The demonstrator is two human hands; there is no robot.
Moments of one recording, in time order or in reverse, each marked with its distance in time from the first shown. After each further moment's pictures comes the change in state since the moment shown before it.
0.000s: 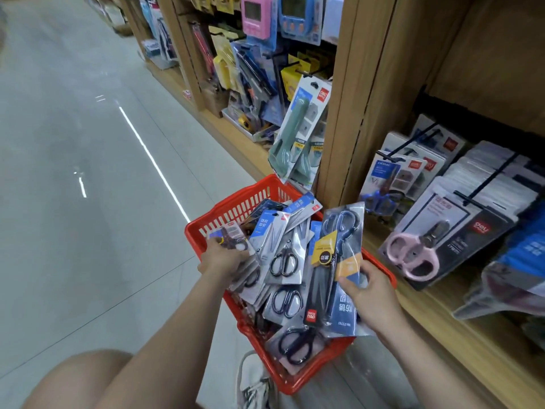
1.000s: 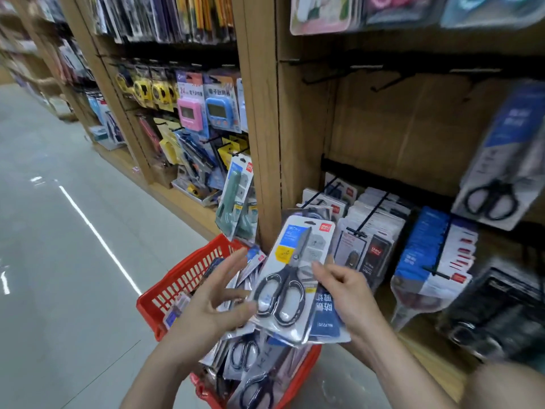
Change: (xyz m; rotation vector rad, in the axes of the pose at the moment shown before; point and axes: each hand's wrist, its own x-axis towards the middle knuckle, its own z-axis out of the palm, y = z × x) left_hand -0.229 0.078 -0.057 -0.169 -0.690 0.758; right_hand -0.044 -0.076 -0.081 0.514 0.078 -0.142
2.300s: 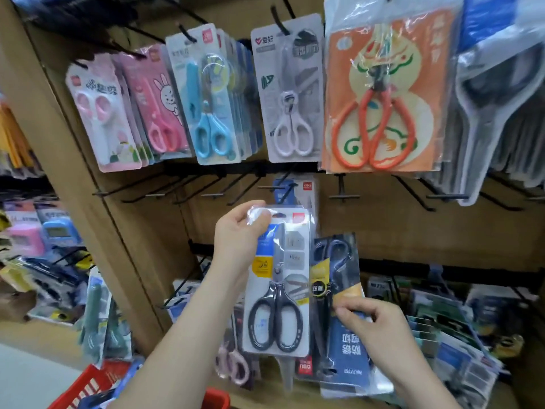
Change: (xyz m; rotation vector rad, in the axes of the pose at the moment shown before) left_hand 0.103 0.218 0.261 -0.330 -0.079 0.287; right_hand -0.117 -0.100 -0.232 -0.181 0.534 -0.158
